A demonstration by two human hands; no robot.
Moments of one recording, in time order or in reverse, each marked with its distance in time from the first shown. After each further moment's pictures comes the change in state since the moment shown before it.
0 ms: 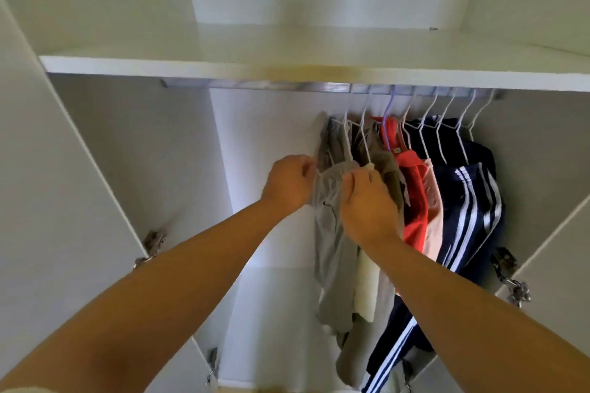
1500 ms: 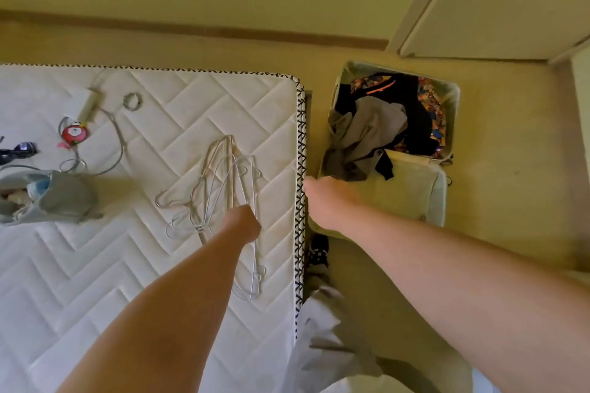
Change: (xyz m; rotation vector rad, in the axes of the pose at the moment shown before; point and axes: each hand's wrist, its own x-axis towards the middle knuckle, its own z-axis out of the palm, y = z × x) left_hand -1.068 -0.320 -0.140 -0.182 0.119 -2.096; right_hand -0.741 -0.638 0.087 -0.052 -1.454 -1.708
